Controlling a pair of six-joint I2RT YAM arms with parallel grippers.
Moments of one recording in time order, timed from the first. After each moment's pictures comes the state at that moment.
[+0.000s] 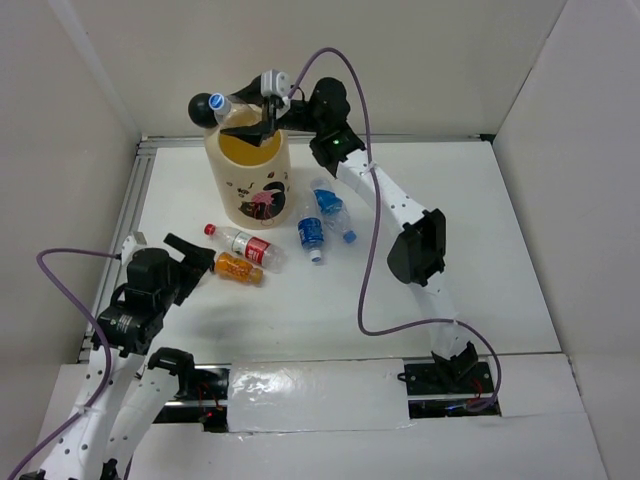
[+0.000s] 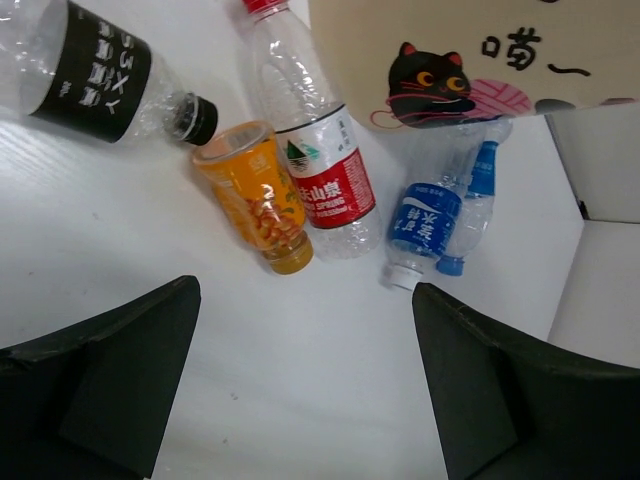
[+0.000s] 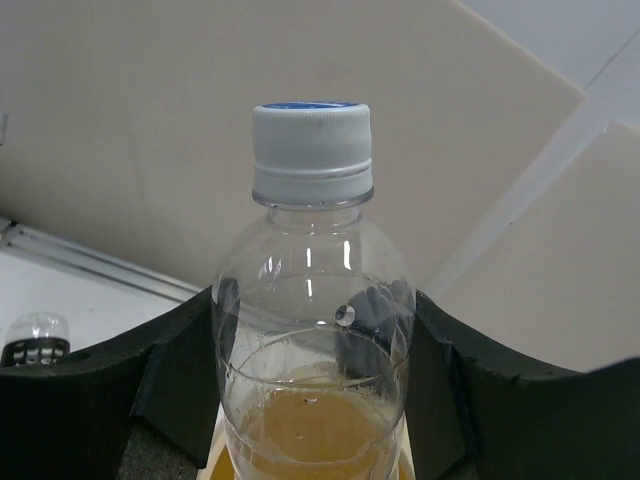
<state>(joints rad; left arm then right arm) -0.19 0.53 0.70 -0.74 -0.18 -1.04 0.63 2.28 2.41 0.33 -0.99 -0.21</state>
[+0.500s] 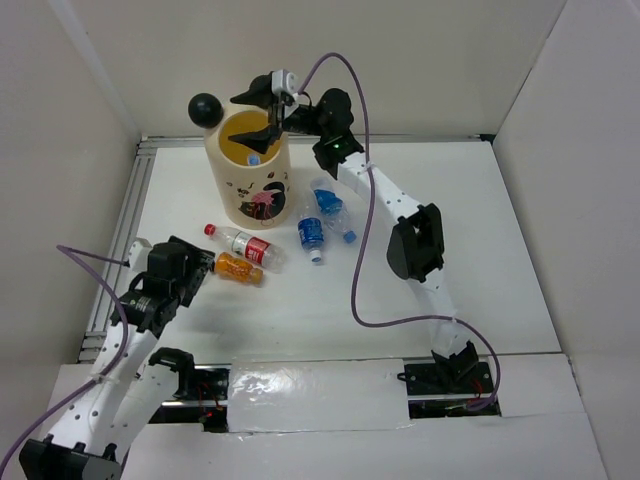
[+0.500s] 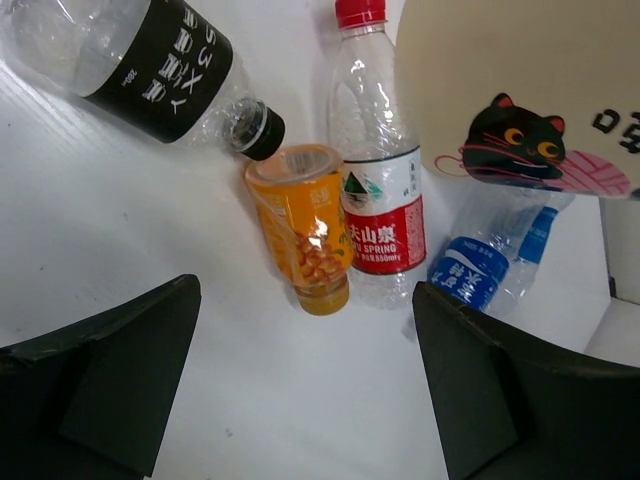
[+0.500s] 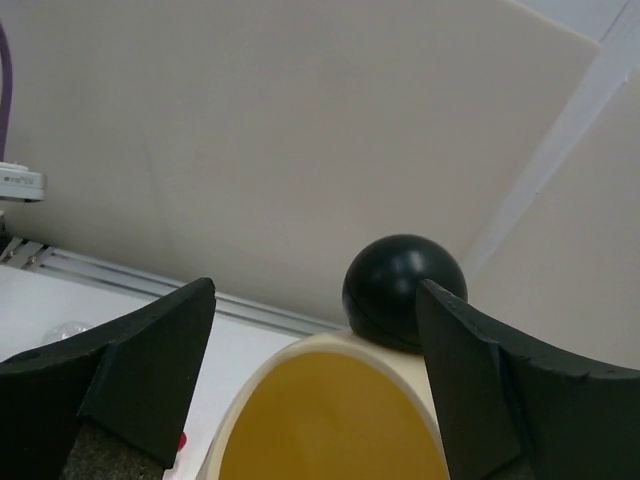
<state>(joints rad) -0.19 0.65 0.62 -0.71 -0.28 -1.22 0.60 2.35 2.35 0.58 -0.99 0.06</state>
